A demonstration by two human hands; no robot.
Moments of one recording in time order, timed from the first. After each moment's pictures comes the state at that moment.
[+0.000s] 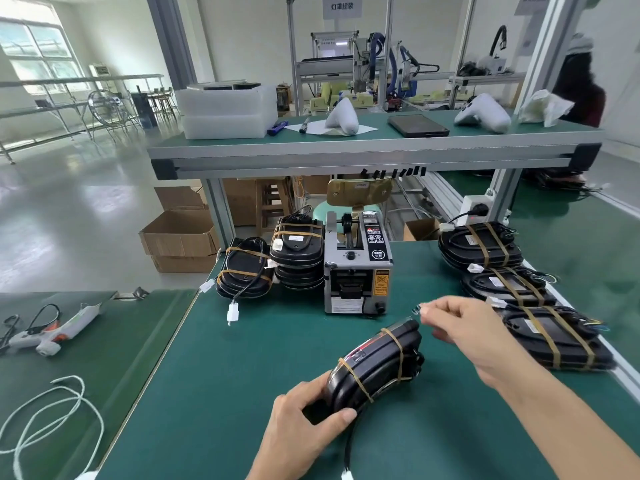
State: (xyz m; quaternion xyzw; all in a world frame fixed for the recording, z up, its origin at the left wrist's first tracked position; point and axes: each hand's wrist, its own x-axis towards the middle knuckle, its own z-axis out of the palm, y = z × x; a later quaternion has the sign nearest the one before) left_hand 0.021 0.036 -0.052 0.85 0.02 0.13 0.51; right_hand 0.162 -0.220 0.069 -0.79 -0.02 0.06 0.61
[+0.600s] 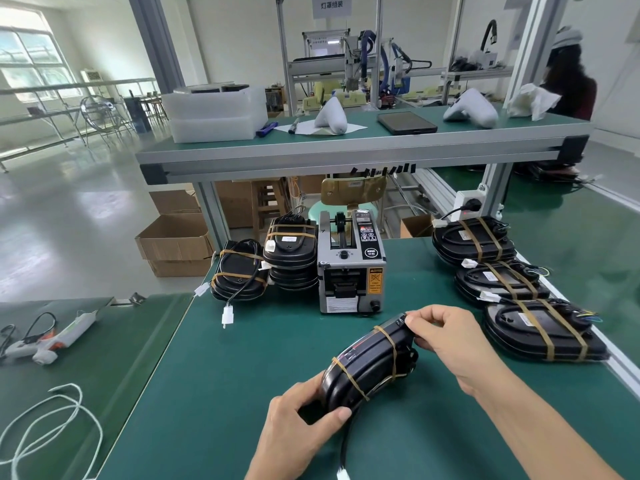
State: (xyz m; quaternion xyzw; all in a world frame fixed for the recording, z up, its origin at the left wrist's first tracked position) left_hand 0.020 0.035 -0.049 0.84 0.02 0.13 0.52; right_hand 0.160 -0.210 0.037 -0.78 -0.02 0.04 0.63
